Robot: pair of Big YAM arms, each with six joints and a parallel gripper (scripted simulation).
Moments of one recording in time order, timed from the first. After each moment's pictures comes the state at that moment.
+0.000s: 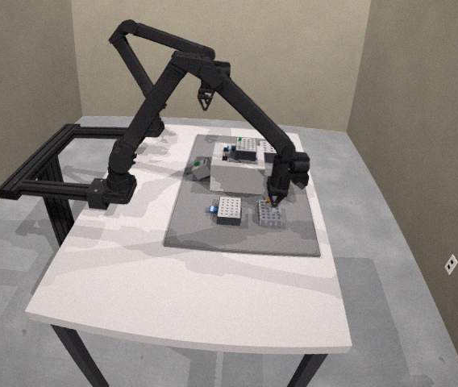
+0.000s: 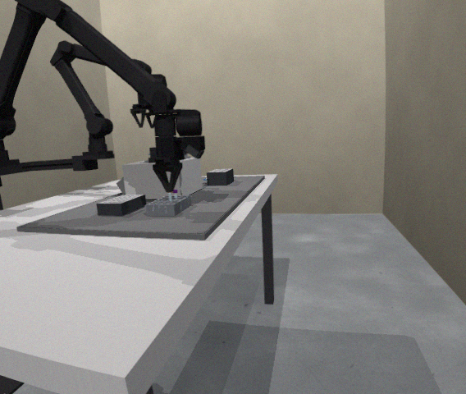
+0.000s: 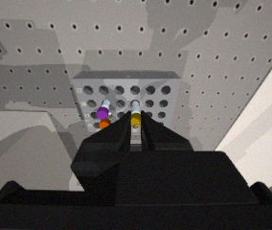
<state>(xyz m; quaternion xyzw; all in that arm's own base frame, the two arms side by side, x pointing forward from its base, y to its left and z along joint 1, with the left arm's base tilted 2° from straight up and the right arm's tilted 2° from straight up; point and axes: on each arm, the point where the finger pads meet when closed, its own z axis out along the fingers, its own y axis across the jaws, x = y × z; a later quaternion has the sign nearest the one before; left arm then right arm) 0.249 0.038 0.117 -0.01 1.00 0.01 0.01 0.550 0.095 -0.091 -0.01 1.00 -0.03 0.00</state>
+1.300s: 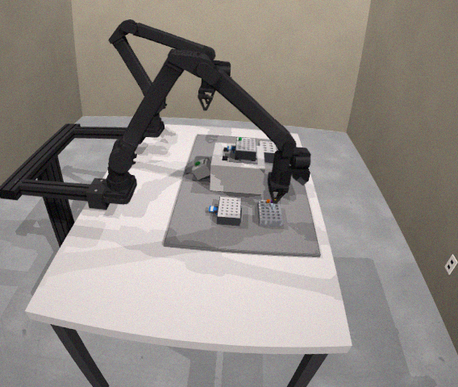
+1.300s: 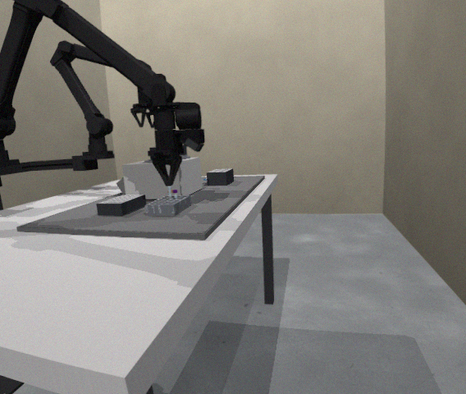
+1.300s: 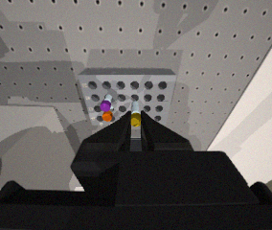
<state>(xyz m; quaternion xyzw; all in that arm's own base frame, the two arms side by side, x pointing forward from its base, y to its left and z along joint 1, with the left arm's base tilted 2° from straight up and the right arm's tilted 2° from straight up) 0.251 0.039 0.119 -0.01 1.00 0.01 0.01 0.550 0.096 -0.073 -0.01 1.00 -0.03 0.00</state>
